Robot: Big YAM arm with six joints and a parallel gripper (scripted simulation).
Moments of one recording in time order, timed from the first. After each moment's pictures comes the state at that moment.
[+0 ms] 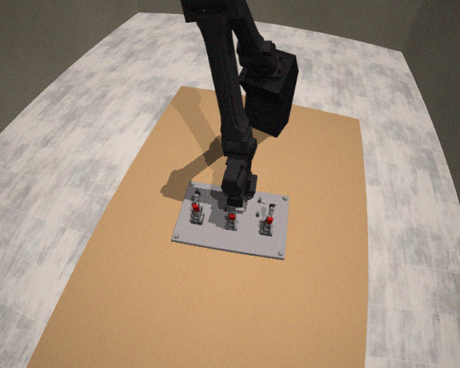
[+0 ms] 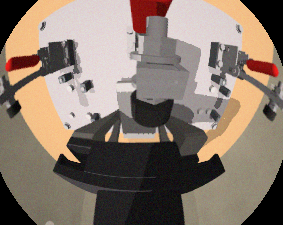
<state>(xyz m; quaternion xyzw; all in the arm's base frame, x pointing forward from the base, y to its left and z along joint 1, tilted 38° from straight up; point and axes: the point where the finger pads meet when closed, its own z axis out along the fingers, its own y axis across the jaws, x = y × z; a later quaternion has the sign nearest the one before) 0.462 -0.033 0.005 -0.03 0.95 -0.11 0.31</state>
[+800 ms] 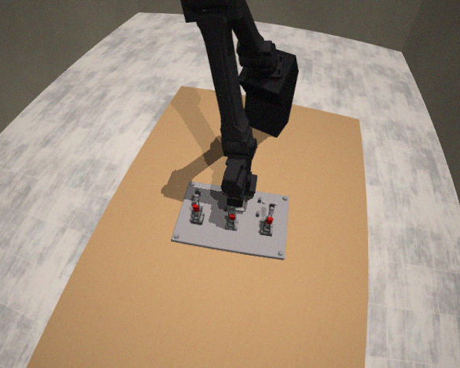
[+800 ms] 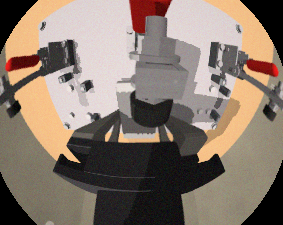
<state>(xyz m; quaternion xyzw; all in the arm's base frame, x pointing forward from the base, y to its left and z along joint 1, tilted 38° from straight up) 0.461 -0.033 0.005 -0.03 0.95 -0.11 0.31</state>
